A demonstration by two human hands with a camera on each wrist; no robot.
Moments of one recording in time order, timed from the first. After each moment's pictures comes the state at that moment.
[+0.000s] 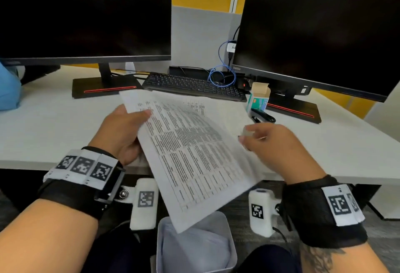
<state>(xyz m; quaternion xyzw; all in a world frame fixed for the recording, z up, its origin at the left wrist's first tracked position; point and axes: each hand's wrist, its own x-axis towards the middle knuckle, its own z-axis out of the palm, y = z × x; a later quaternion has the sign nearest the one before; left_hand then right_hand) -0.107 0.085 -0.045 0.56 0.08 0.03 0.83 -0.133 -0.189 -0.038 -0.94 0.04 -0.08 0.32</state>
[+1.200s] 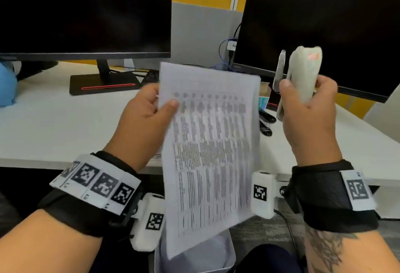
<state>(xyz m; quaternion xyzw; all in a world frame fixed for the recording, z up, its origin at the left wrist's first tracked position) -0.136 0.052 -0.031 0.74 -0.13 0.19 0.63 -0.125 -0.193 -0.008 -0.76 0.01 -0.40 0.51</state>
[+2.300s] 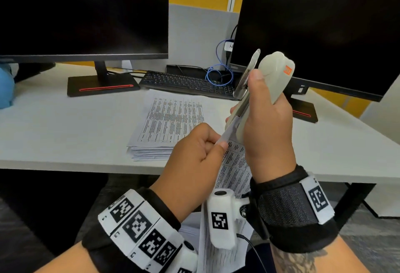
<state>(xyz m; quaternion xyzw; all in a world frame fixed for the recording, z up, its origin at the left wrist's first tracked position) -0.172 -0.014 -0.062 0.77 -0.18 0.13 0.60 -0.151 -0.122 -0.005 -0.64 -0.07 -0.29 0.71</state>
